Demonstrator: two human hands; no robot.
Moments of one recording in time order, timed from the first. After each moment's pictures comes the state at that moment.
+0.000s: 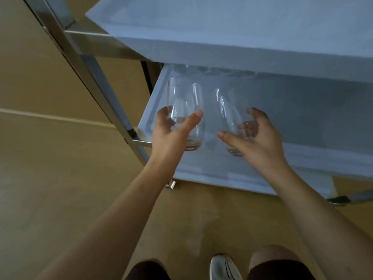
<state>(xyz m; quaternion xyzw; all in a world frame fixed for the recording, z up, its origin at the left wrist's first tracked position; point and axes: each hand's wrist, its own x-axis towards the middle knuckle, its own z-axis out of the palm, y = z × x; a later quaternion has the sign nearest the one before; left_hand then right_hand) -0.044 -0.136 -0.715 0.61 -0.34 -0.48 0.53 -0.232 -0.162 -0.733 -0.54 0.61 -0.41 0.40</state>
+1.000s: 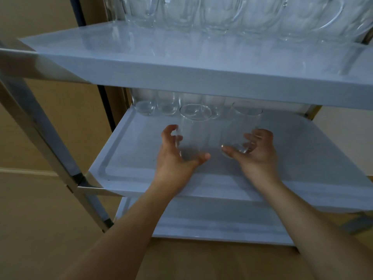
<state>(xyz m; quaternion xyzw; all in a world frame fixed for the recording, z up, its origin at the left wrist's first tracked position) -0.110 -0.221 -0.780 0.55 -0.54 -0.37 0.52 -0.312 -0.250 -0.790 -0.53 0.64 -0.53 0.19</state>
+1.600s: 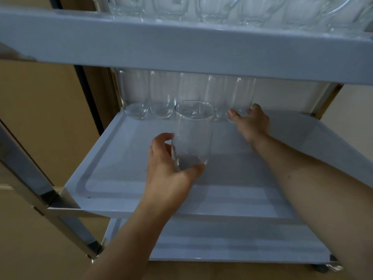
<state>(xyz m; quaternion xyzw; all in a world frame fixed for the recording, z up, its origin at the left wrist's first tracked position) -0.104 -0.224 -0.797 0.55 -0.55 -0.33 0.53 -0.334 -0.402 -0.786 -0.51 0.73 -0.43 0.12</state>
